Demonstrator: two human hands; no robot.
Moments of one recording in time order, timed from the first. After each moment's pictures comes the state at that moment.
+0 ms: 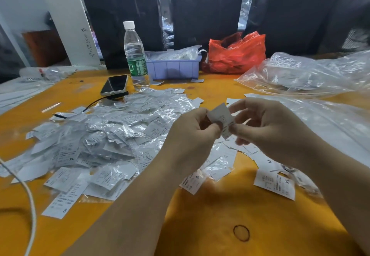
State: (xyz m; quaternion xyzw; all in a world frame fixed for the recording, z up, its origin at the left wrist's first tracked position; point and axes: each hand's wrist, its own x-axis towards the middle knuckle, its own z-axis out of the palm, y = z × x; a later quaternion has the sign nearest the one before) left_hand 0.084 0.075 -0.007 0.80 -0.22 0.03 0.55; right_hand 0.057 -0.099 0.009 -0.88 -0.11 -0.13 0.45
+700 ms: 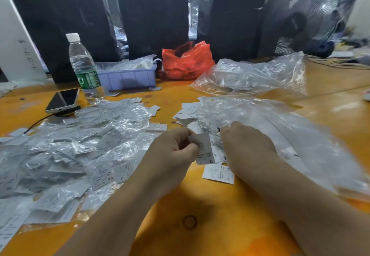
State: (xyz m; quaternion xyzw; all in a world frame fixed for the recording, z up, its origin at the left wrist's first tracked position) left_hand 0.053 0.045 -0.012 0.80 -0.31 -0.05 0.51; right_hand 0.016 -0.115 0.001 -0.99 0.14 -0.03 -0.03
